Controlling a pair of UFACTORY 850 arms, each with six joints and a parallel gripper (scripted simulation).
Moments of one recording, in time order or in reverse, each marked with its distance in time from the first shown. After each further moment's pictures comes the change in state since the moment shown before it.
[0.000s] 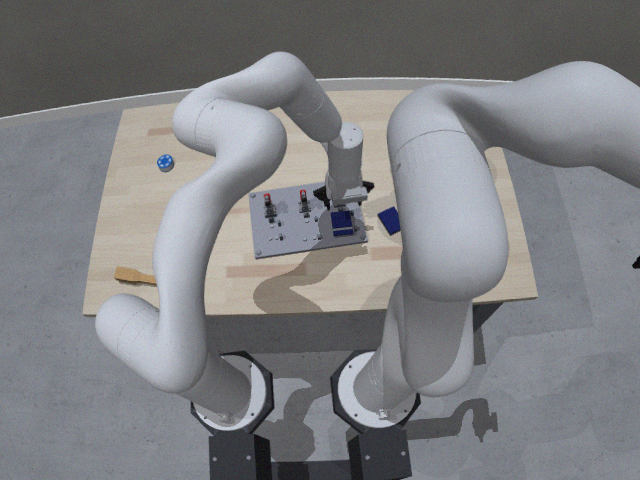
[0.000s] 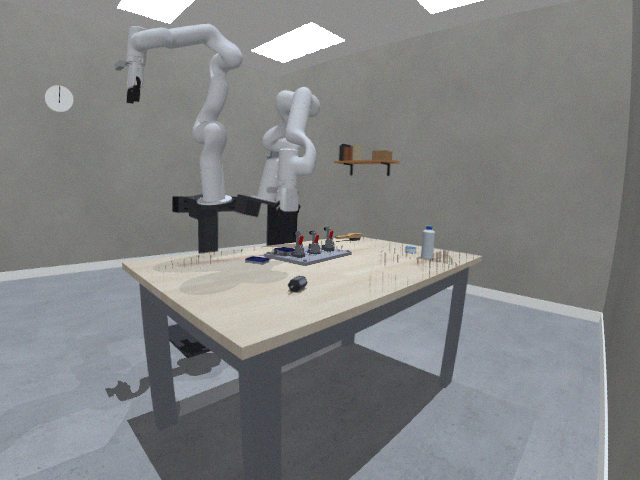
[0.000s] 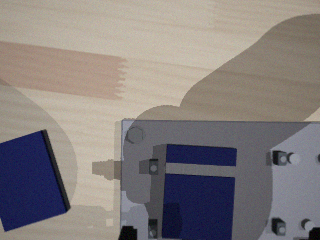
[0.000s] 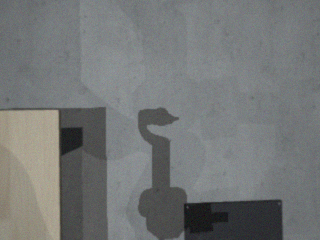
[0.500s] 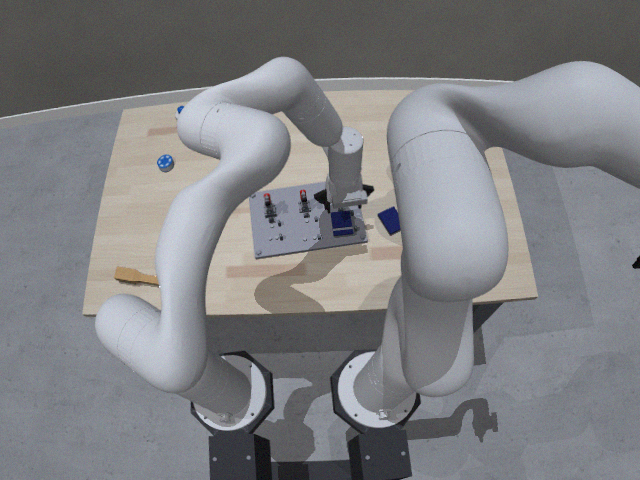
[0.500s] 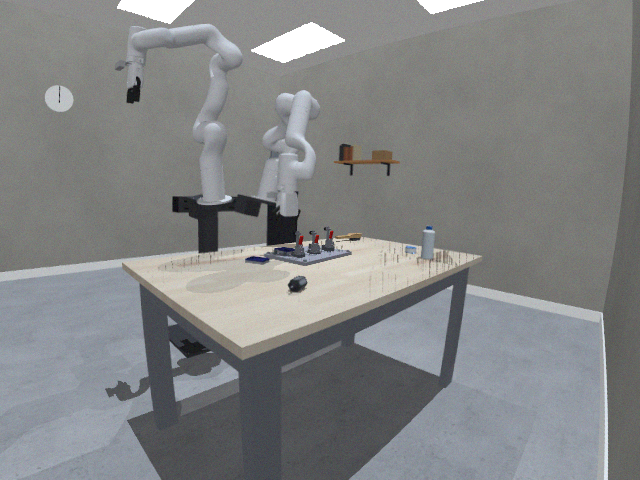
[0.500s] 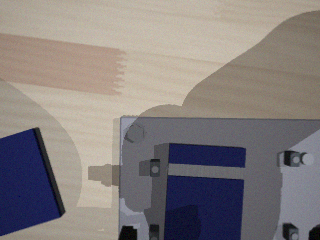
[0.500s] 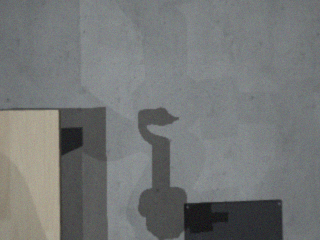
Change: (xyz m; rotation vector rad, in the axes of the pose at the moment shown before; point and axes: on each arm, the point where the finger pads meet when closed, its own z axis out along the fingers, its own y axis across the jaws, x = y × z) left arm -0.002 -0.001 0.021 0.000 -0.003 -0.001; right arm 0.000 0.000 0.000 0.000 0.000 0.000
